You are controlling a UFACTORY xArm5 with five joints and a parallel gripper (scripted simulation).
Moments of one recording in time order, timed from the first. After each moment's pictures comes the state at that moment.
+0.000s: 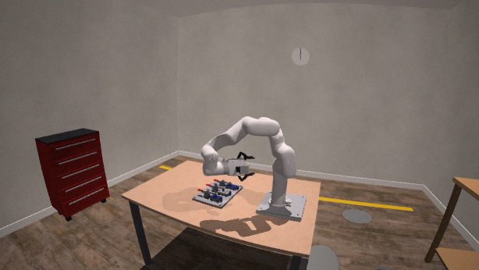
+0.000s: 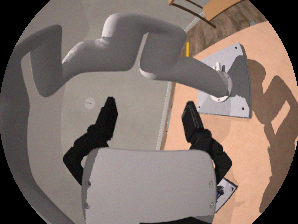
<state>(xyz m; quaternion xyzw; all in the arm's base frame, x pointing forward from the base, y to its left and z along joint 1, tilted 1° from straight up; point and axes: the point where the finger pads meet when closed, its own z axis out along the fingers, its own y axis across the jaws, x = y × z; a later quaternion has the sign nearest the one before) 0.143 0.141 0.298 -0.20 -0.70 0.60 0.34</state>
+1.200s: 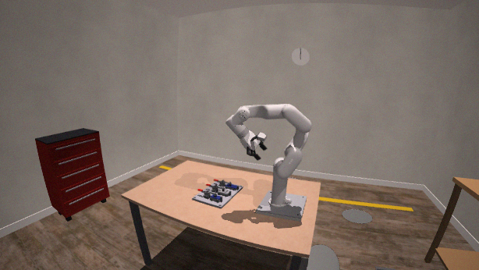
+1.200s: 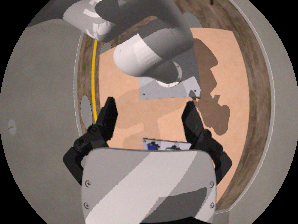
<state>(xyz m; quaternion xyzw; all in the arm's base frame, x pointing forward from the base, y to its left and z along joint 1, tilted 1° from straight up) 0.120 0.048 0.349 -0.13 -0.92 0.18 0.31</state>
